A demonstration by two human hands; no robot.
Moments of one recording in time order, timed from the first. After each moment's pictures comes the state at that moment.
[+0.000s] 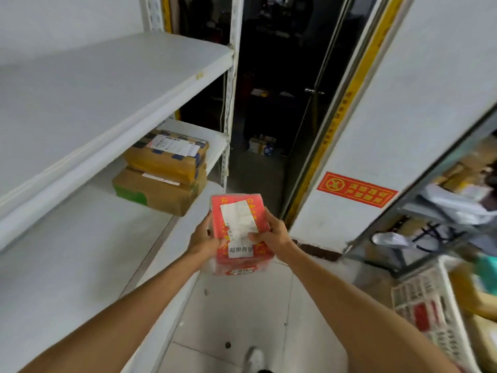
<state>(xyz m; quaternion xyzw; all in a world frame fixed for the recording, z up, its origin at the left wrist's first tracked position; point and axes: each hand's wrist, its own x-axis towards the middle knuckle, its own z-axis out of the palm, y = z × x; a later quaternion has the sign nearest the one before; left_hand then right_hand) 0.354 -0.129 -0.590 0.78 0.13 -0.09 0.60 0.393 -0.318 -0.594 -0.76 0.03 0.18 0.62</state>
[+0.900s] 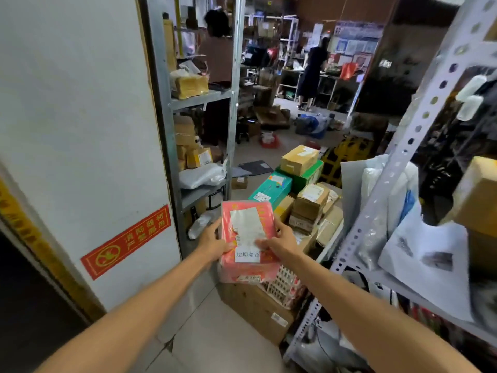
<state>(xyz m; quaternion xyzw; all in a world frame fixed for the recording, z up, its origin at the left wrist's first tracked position) 0.499 -0.635 -0.545 0.68 -0.37 -0.42 0.46 0.317 -0.710 -0.535 -0.61 0.47 -0.27 0.58</state>
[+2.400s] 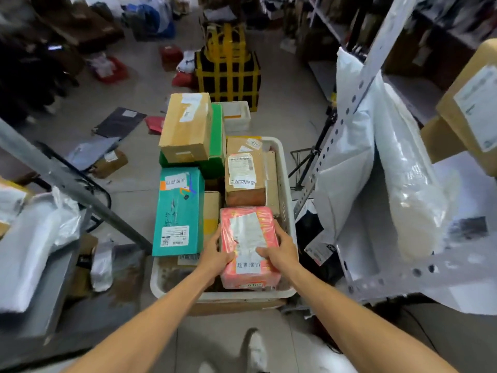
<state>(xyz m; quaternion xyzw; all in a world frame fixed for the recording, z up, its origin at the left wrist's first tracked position) 0.445 -1.020 -0.699 0.59 -0.51 -0.60 0.17 0.277 -0.964 -0.665 -0.29 0.74 -0.36 0.50</state>
